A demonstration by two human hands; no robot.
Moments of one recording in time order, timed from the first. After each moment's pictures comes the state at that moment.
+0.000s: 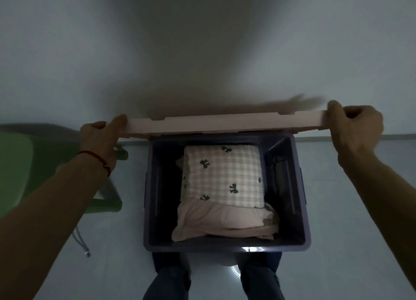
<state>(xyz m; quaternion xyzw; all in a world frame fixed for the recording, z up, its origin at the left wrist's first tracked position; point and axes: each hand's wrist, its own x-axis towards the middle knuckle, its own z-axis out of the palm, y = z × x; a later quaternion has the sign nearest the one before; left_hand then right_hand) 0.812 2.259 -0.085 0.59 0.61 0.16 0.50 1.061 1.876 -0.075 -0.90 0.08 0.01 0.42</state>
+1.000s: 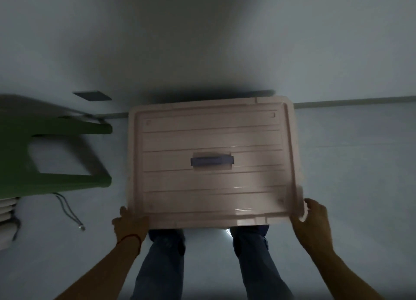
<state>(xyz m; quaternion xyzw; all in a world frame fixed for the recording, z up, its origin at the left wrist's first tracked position) 0.617 2.089 -0.232 0.60 0.69 -0.23 0.33 0.835 1.719 -0.224 -0.93 0.11 0.31 0.18</state>
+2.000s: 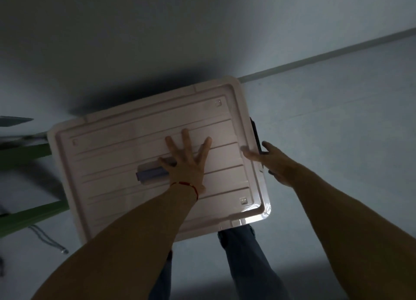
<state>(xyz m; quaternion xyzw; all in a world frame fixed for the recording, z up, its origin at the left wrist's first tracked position) 0.882 1.941 -0.292 0.89 0.13 -0.44 0.02 0.995 1.725 -0.305 -0.68 0.20 0.57 0.42</state>
